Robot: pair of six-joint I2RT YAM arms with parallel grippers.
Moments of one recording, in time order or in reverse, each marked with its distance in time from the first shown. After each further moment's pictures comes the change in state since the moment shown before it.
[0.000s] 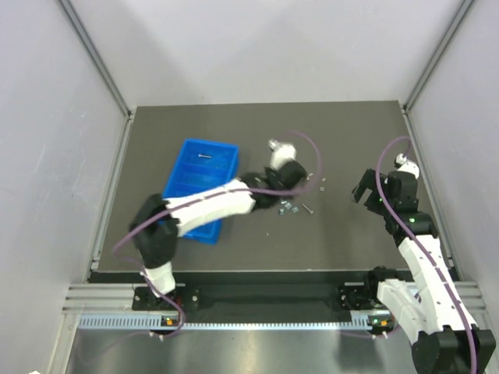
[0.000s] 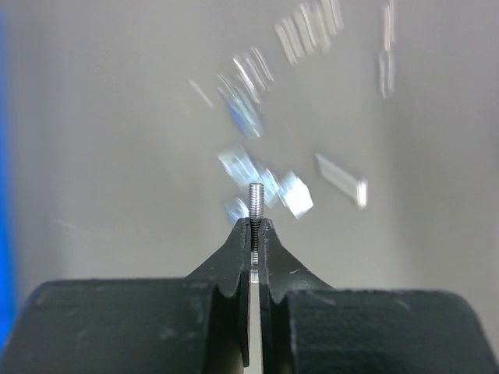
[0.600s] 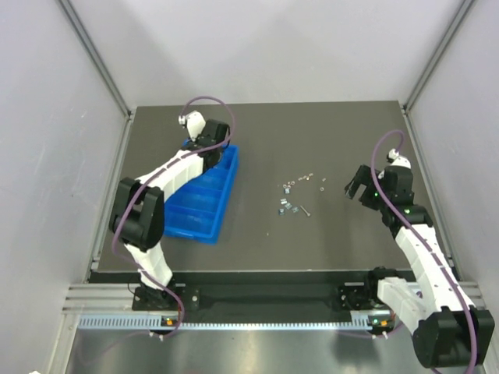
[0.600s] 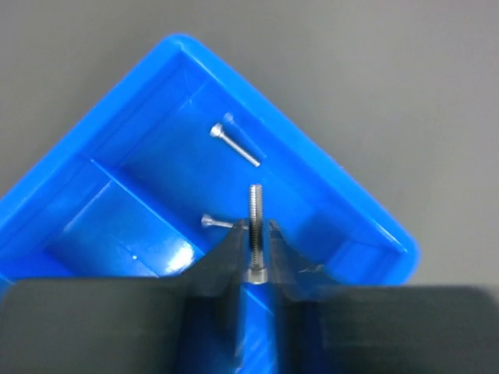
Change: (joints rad) left arm 0.662 -0.106 -0.136 0.208 -0.111 -0.085; right arm 0.000 0.098 0.000 0.104 -0.124 -0.007
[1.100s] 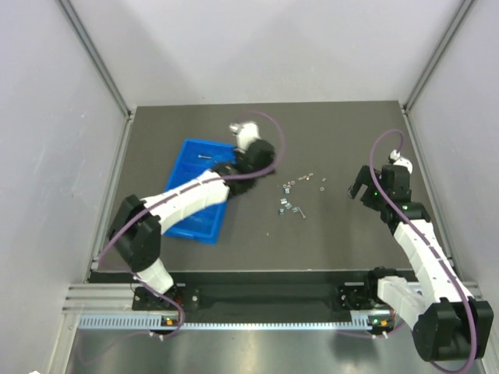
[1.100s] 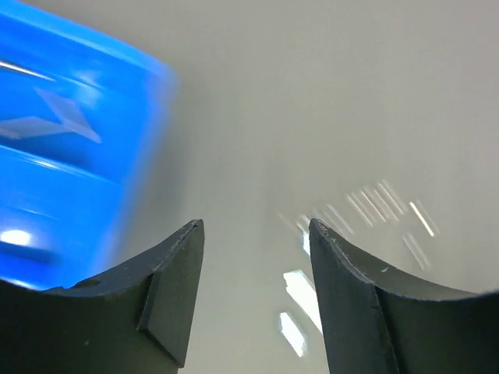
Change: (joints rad) left arm -0.308 -0.106 -0.023 0.016 0.072 0.033; right arm 0.000 0.048 0.002 -0.011 0.082 0.023
